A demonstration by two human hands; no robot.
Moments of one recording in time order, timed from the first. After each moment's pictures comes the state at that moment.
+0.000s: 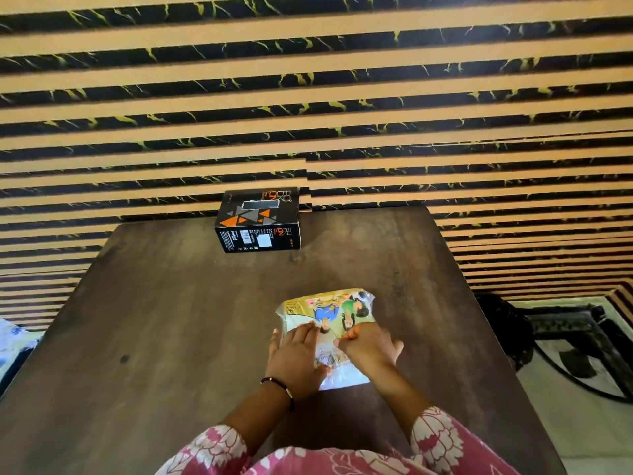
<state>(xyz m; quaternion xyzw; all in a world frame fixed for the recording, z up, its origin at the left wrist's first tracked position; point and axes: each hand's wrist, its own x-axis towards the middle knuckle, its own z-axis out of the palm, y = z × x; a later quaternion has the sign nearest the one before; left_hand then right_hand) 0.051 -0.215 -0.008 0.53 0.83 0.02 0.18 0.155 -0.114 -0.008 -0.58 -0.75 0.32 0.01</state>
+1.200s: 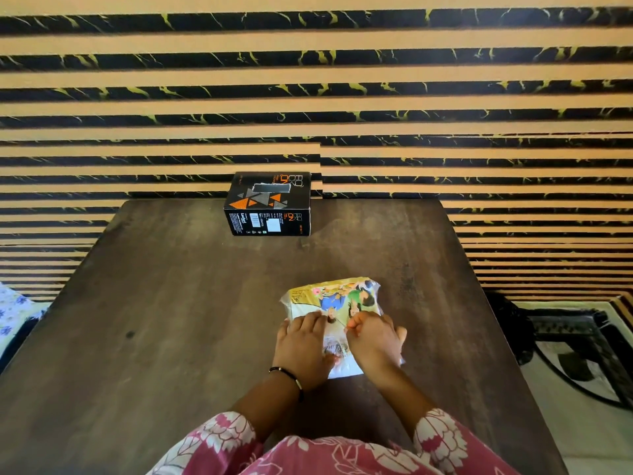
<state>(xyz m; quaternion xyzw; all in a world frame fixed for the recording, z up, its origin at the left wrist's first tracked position) 0.055 -0.217 -0.012 0.52 0.84 0.04 0.14 0.155 -0.129 0.000 -0.53 -0.82 0.22 0.07</state>
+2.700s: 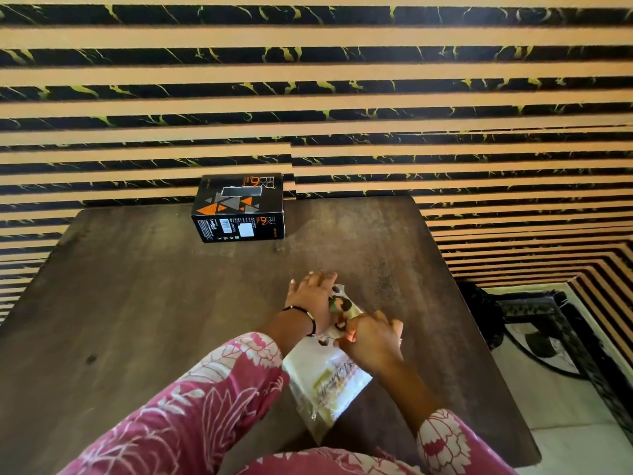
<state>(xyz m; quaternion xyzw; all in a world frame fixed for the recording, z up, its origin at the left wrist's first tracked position) 0.032 -0.115 -0.002 0.57 0.79 0.05 0.24 0.179 -0.103 0.006 -0.46 -0.86 0.20 -0.01</state>
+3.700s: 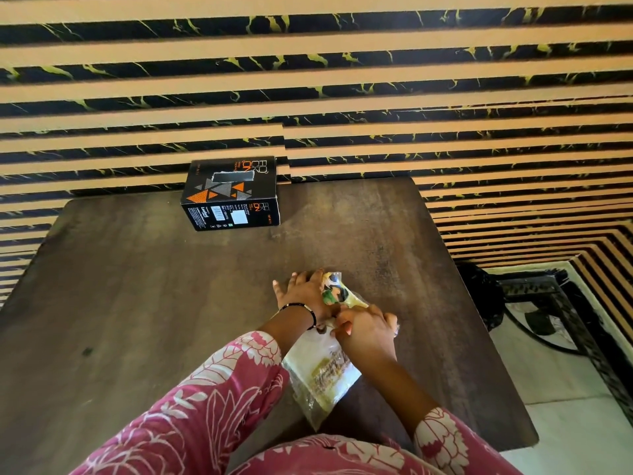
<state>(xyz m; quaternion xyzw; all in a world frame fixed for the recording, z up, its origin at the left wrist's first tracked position) 0.040 -0.119 -0.012 0.46 0.84 0.04 0.28 0.179 -0.115 -0.003 -0.48 -0.85 0.21 0.05</state>
